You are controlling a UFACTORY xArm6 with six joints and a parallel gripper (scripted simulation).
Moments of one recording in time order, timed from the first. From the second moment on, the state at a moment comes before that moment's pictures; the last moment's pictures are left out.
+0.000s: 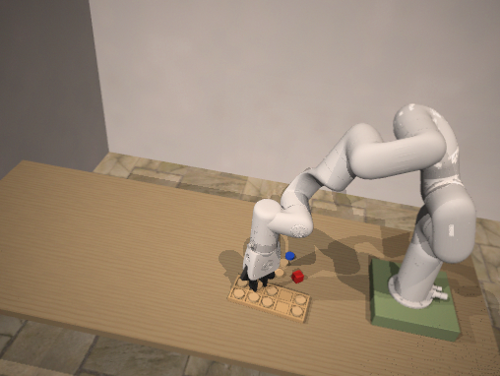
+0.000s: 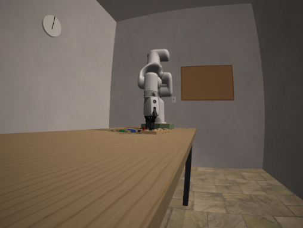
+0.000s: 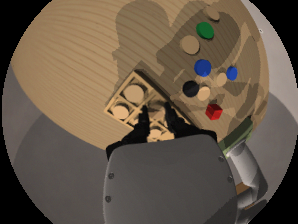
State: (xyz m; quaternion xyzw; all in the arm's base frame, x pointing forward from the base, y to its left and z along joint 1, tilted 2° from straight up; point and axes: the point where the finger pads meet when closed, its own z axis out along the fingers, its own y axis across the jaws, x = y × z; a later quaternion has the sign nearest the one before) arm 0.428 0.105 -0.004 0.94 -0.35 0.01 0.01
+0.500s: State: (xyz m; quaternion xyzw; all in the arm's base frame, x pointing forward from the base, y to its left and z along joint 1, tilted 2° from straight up) arm 0.428 0.105 -0.004 0.94 -0.35 0.01 0.01
